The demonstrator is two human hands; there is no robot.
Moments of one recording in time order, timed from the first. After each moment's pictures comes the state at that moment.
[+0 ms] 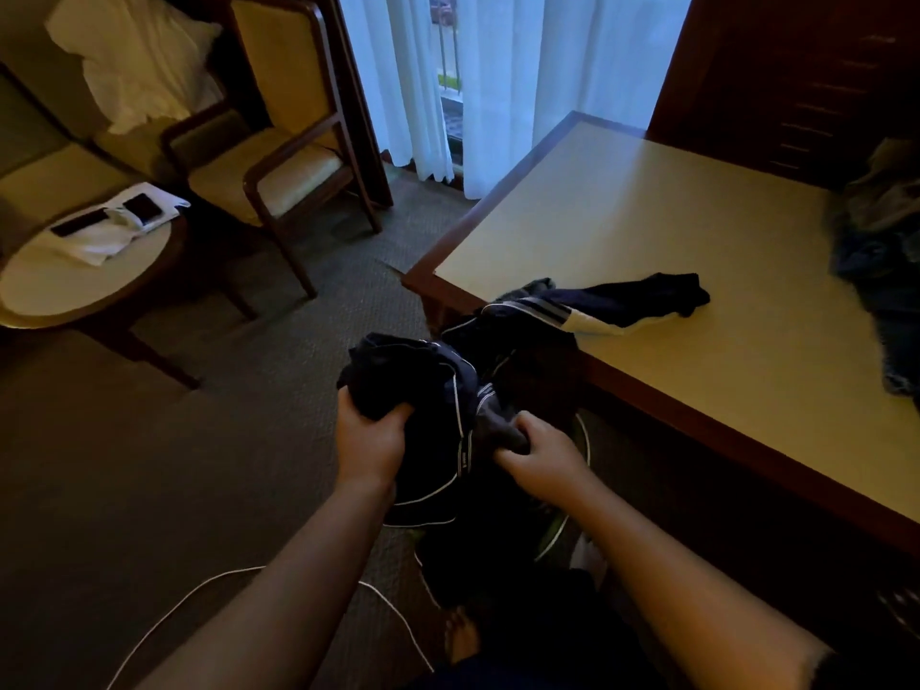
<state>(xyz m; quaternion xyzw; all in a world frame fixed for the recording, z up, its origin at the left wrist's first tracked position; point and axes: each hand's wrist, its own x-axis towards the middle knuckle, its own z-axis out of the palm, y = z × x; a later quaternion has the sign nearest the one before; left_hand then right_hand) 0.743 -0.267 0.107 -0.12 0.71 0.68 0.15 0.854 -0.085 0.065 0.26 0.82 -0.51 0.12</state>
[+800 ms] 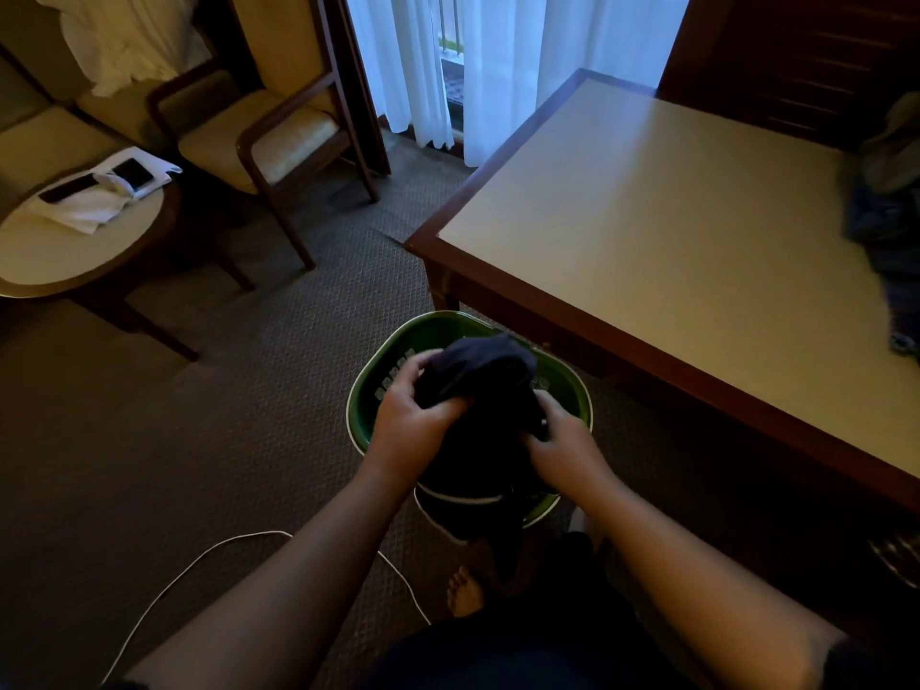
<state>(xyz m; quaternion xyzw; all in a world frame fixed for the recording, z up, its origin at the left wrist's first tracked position) 0.773 -0.280 0.101 0.11 0.75 0.60 0.27 0.888 -0.100 0.059 0.29 0.78 -0.55 0.08</state>
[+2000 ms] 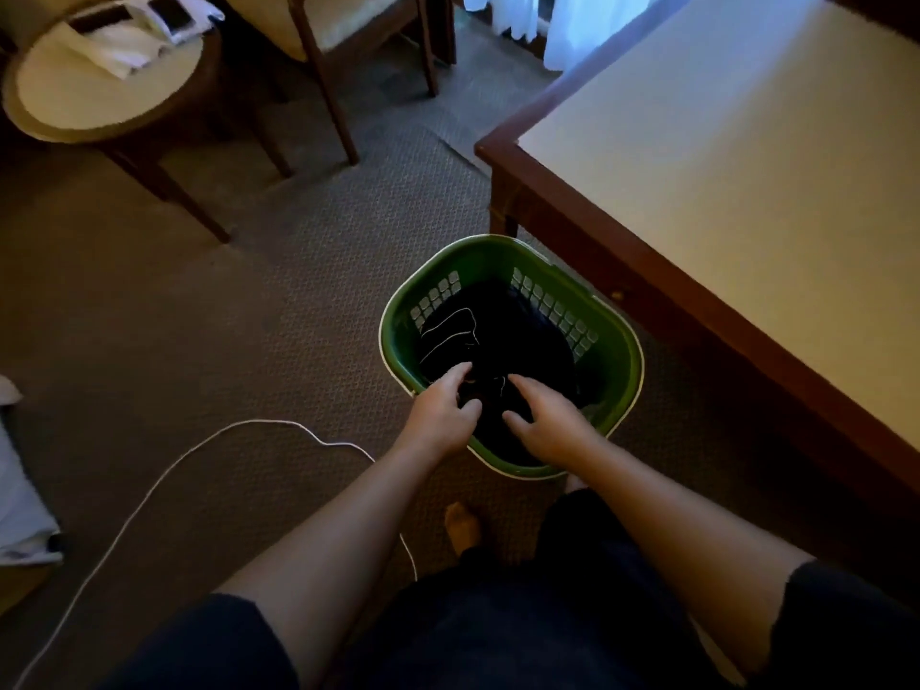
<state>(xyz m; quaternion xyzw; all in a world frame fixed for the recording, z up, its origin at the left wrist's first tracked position) 0.782 -0.320 0.000 0.05 0.84 0.41 0.35 0.845 -0.144 -0.008 0.15 0.88 -0.37 0.25</state>
